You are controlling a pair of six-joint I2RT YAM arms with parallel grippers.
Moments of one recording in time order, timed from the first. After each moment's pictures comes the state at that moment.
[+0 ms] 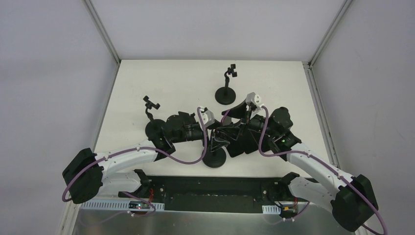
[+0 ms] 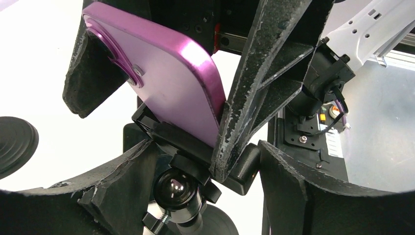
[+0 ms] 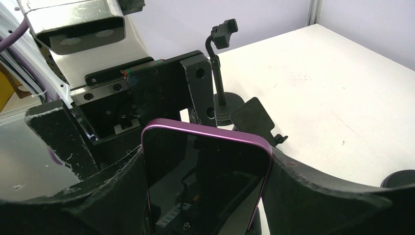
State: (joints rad) left arm -0.92 1.15 0.59 0.55 0.47 -0.12; right arm 0.60 1.01 0.56 0.54 -0.68 0.22
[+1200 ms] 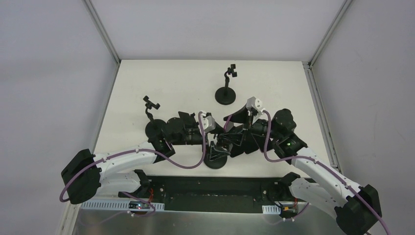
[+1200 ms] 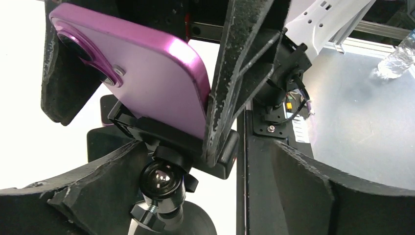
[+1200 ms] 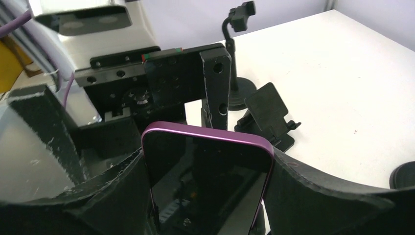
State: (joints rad) left arm -0.95 1.13 0.57 0.55 0.56 -0.15; right arm 0.58 0.91 0.58 0.36 -0.80 0.15
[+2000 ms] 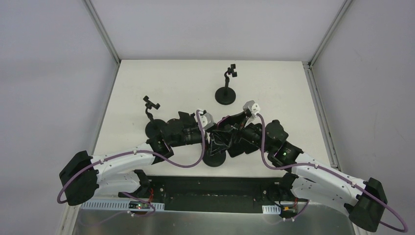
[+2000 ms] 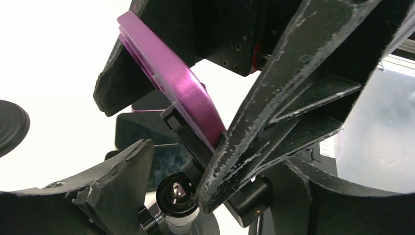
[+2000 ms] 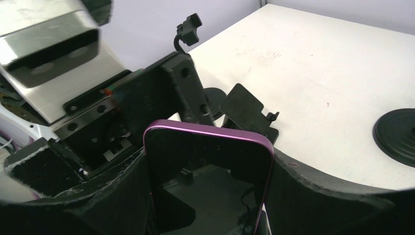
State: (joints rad) left arm -0.96 1.10 0.56 0.50 0.39 -0.14; right arm 0.90 0.86 0.54 0.34 -0.12 0.27
